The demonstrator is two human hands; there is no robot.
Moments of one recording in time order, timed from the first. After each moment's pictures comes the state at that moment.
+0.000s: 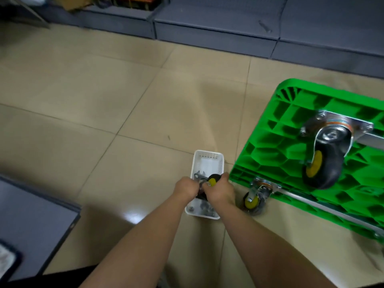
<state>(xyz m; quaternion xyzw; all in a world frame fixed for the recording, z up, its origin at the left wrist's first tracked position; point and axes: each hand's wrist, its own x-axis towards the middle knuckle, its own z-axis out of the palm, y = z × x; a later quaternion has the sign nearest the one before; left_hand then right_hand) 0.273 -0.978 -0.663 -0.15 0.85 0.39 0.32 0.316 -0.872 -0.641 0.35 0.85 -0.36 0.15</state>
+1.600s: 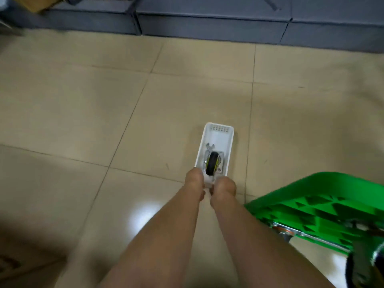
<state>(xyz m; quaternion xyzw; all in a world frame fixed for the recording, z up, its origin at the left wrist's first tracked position) 0.085 -0.907 -0.645 -0.42 0.60 0.59 0.33 0.118 -0.848 -0.674 0.60 0.31 -0.74 0.05</state>
